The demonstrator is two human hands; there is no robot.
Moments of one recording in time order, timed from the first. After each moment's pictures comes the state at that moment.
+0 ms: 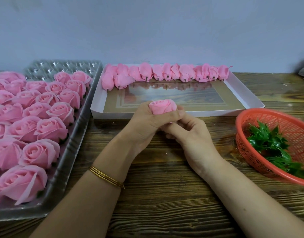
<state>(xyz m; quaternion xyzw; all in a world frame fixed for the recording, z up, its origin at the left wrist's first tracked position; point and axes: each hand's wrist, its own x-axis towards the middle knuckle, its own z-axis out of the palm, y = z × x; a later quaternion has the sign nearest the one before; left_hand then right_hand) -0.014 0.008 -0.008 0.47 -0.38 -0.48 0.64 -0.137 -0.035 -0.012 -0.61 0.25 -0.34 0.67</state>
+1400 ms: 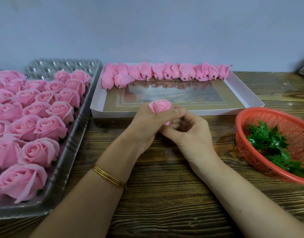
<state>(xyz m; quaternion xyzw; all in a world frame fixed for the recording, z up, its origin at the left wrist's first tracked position) -0.022 0.005 -0.005 0.47 -0.35 -0.49 0.65 -0.136 -0.031 -0.008 -0.64 0.27 -0.38 0.61</state>
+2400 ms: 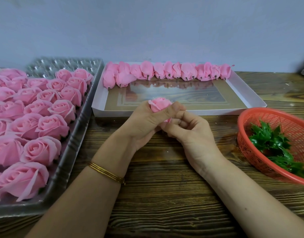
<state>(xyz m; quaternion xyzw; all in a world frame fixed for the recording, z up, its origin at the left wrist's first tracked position) -0.010 0.010 -0.008 0.48 -0.37 -0.50 0.61 -0.136 -0.034 -0.012 -0.55 0.26 -0.34 0.71</state>
